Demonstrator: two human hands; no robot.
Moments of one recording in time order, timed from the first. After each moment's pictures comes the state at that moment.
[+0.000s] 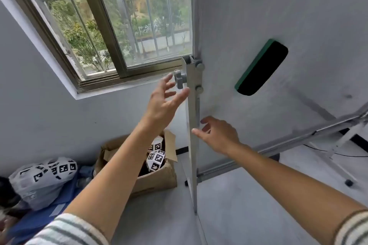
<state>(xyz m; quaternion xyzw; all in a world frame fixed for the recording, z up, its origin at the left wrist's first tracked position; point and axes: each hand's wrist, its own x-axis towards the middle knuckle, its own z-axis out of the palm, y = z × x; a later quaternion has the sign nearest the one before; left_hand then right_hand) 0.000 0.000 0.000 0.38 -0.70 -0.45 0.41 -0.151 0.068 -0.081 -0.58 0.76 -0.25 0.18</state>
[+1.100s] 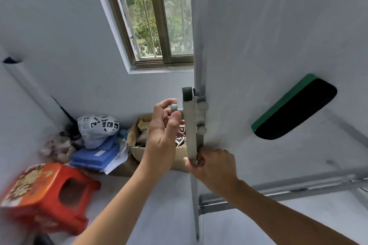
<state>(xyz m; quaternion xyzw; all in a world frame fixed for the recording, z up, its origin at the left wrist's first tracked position) -0.012 0.222 -0.020 0.42 -0.58 -0.38 0.58 -0.144 0.222 -0.113 -0.74 0.60 -0.30 -0.04</state>
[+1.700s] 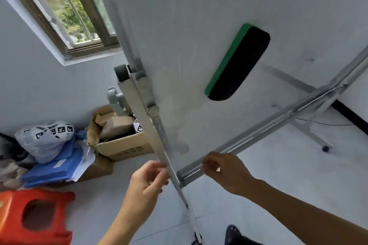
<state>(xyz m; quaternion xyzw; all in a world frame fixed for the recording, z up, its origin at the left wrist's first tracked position) -0.005 0.311 -0.120 0.53 -0.62 -0.49 0.31 -0.236 0.332 -0.169 -0.65 0.66 -0.24 0.29</state>
